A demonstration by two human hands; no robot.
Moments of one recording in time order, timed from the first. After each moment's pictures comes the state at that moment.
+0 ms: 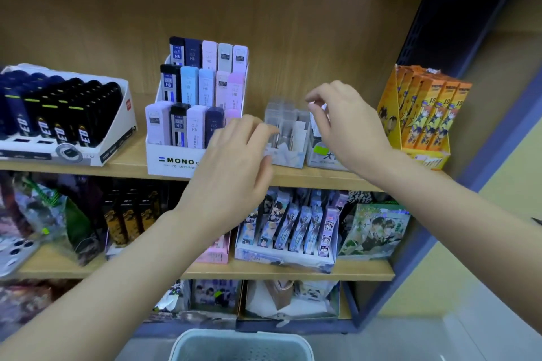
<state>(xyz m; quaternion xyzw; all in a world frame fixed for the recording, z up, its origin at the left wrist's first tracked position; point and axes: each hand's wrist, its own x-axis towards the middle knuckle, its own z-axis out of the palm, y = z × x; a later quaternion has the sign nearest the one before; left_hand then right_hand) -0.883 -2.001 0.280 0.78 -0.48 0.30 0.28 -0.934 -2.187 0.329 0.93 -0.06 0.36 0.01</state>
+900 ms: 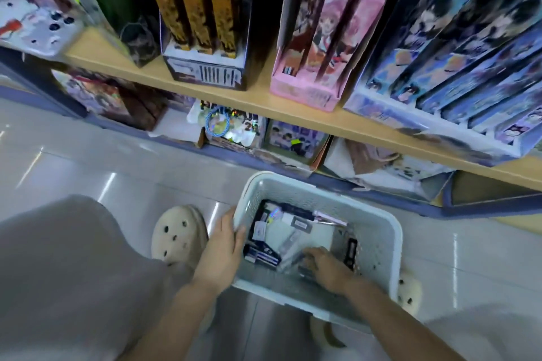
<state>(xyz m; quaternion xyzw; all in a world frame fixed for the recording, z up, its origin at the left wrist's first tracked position) -0.958 -1.857 -0.119 0.88 -0.06 -0.24 0.40 -1.038 -2.081 -0.185 0.86 -0.12 -0.40 -0.28</state>
